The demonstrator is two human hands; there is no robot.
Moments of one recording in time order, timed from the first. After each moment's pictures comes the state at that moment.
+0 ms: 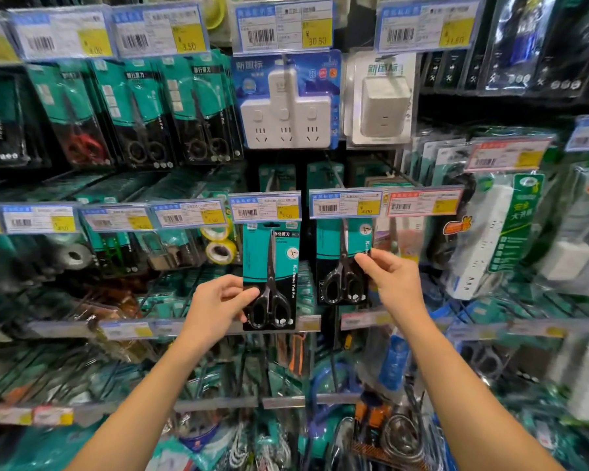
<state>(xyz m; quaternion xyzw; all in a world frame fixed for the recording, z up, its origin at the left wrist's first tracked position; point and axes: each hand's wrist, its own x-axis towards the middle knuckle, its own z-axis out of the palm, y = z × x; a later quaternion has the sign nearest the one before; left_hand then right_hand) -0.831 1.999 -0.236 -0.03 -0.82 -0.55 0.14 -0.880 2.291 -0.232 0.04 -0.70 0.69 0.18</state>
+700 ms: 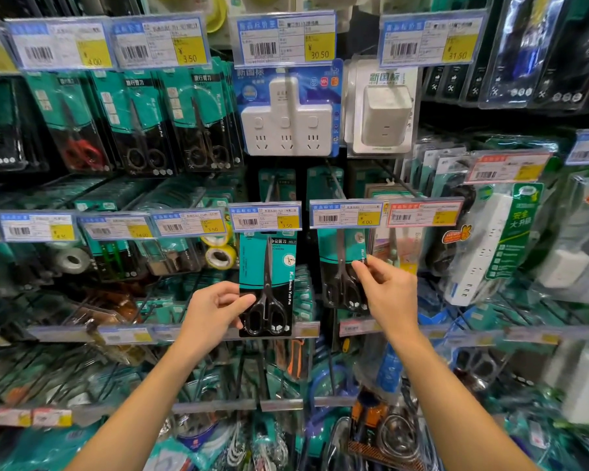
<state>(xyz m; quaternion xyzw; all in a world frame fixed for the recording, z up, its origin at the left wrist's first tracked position) -0.832 1.994 -0.231 -0.02 -0.81 -0.57 0.11 -0.876 2.282 -0.232 0.09 -0.78 0.53 0.32</state>
